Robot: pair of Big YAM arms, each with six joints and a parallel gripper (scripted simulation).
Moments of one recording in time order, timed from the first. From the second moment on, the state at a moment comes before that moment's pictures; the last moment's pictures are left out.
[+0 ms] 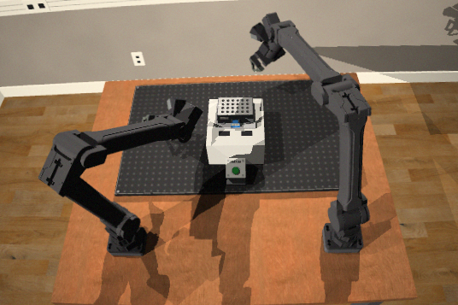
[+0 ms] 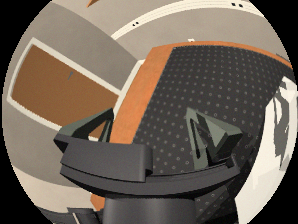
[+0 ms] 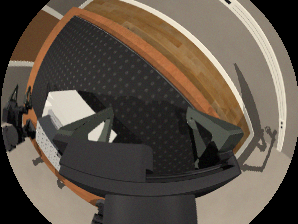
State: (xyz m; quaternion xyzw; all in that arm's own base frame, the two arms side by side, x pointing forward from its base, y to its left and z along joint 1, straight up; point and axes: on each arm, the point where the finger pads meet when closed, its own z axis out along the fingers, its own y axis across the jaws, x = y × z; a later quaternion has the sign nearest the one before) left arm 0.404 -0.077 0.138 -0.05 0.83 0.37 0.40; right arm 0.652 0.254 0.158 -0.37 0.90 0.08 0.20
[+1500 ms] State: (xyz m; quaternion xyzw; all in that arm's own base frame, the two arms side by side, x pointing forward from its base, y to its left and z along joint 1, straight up) left arm 0.404 -0.077 0.138 -0.06 0.83 0.37 0.40; right arm 0.531 0.122 0.207 -0.24 0.96 0.05 0.11
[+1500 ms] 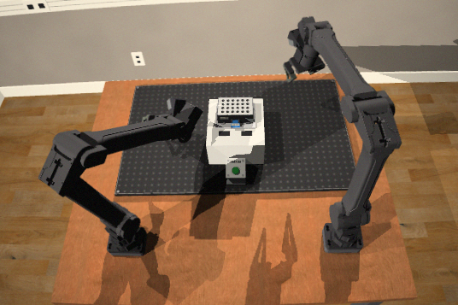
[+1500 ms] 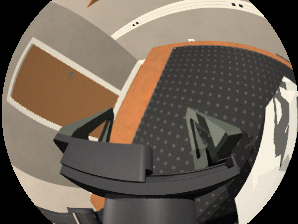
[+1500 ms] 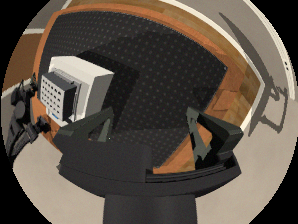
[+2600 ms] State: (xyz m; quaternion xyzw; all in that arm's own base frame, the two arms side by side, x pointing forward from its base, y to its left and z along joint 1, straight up) left arm 0.404 -0.077 0.138 -0.06 0.83 0.37 0.40; right arm 0.413 0.039 0.232 -0.12 0.99 0.02 0.03
